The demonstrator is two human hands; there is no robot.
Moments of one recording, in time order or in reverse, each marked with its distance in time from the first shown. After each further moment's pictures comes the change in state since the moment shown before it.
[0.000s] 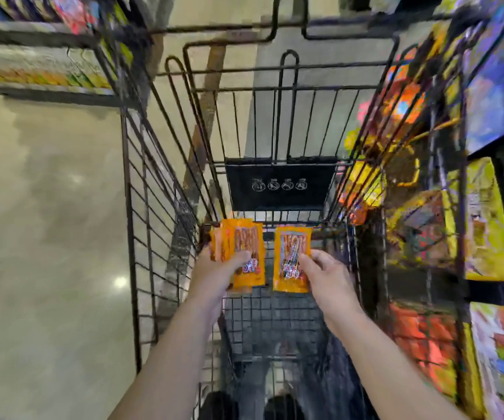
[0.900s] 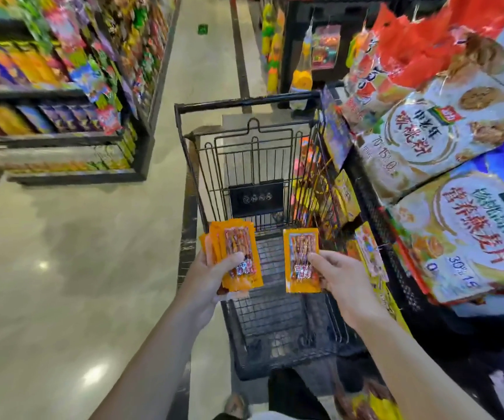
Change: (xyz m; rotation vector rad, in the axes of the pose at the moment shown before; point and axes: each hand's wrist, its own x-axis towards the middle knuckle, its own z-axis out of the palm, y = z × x) left_hand -0.346 0.032 -0.159 -0.040 -0.475 0.257; right_hand -0.395 -0.043 -0.060 0.217 0.089 -0.268
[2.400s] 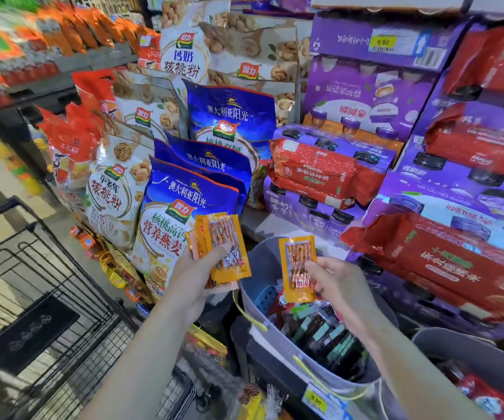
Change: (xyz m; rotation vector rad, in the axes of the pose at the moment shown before) left_hand -0.053 -0.080 0.480 0.344 -0.633 0.004; right_hand -0.216 0.081 -0.397 0.208 0.879 -0.080
